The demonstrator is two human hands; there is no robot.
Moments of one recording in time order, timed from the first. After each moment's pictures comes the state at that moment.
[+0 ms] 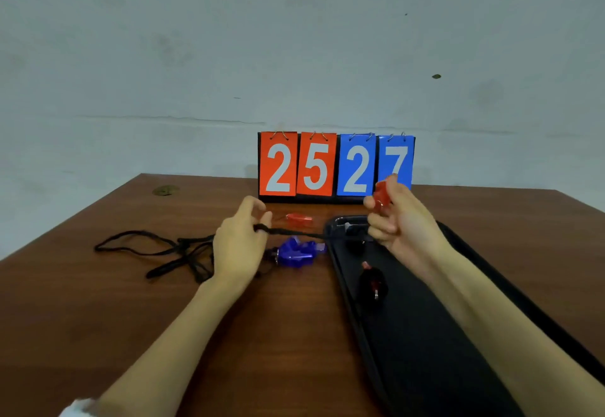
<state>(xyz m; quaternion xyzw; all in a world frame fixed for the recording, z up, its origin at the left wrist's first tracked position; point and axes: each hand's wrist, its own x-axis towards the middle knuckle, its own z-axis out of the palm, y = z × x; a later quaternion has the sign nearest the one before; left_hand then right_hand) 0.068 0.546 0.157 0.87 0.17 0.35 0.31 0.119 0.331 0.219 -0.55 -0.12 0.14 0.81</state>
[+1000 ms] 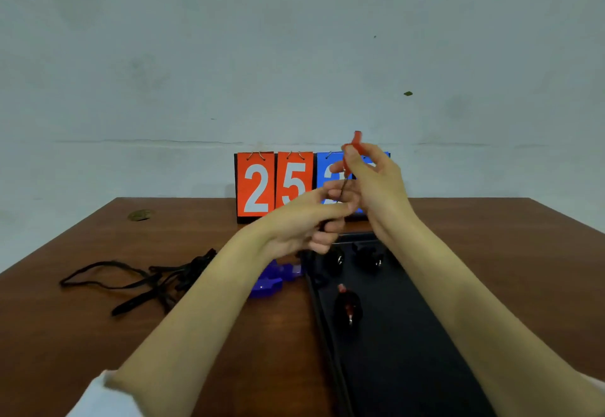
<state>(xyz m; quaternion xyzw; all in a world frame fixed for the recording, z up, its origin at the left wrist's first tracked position) 0.100 0.463 0.255 0.71 -0.10 -0.11 0.69 0.132 0.347 0.279 -0.64 -0.18 -0.06 0.75</state>
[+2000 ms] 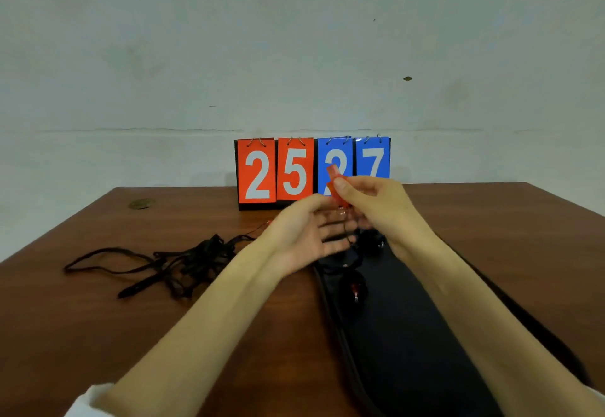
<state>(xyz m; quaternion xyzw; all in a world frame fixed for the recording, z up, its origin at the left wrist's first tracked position) 0.084 0.459 0.219 0.53 -0.02 -0.11 0.84 0.108 0.331 0.243 -0.76 -0.18 -0.01 0.63</state>
